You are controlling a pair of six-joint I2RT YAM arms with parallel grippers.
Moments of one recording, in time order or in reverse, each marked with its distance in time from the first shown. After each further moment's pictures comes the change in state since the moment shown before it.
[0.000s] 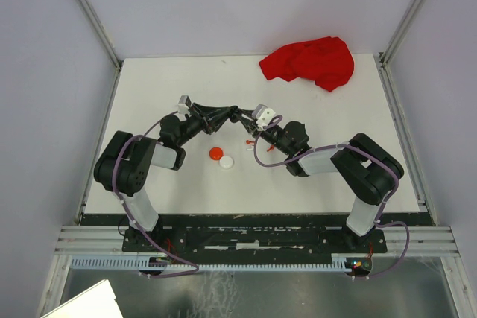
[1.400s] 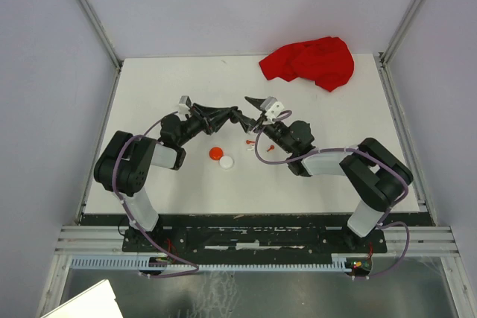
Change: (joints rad) left arm -0.001 0.000 0.003 -0.017 -0.002 0.027; right arm 0.001 -0.050 0.000 0.026 0.071 0.110
